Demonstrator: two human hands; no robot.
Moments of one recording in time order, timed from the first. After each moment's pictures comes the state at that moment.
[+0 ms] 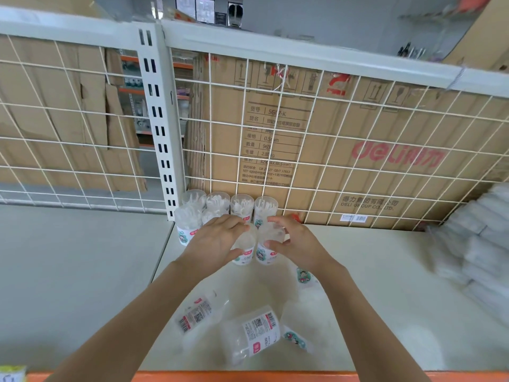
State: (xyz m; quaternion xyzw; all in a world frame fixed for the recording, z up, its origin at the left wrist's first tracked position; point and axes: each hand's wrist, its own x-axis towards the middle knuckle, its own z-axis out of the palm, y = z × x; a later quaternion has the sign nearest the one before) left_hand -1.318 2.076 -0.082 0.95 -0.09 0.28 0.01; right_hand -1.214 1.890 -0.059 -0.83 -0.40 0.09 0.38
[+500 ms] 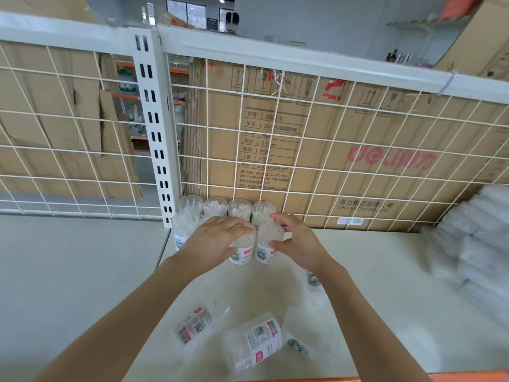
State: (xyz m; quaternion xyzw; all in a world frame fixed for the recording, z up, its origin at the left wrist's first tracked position) left_hand -1.306 2.091 -0.080 0.95 -0.14 0.28 0.04; right_hand -1.202 1.893 -0.063 -0.83 -0.37 0.07 0.41
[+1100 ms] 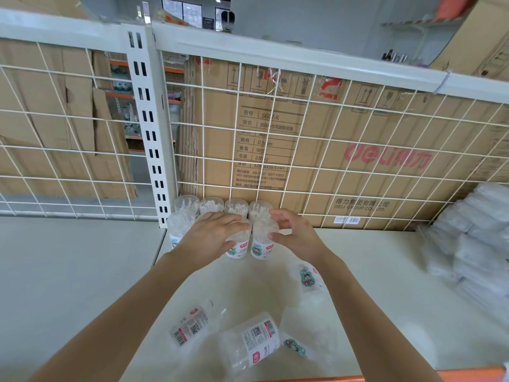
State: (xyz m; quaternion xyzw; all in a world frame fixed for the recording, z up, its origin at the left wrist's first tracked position) left_hand -1.294 2.099 -0.087 0.94 -0.14 0.32 0.04; right_hand -1.187 1.894 -0.061 -0.83 -0.34 0.09 0.43
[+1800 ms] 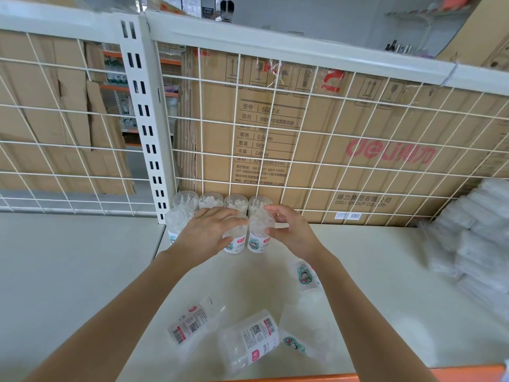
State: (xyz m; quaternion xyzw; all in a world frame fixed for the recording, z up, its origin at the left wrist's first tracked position) left_hand -1.294 2.103 -0.090 0.94 -0.12 0.30 0.07; right_hand -1.192 1.902 -0.062 -0.81 -0.34 0.10 0.47
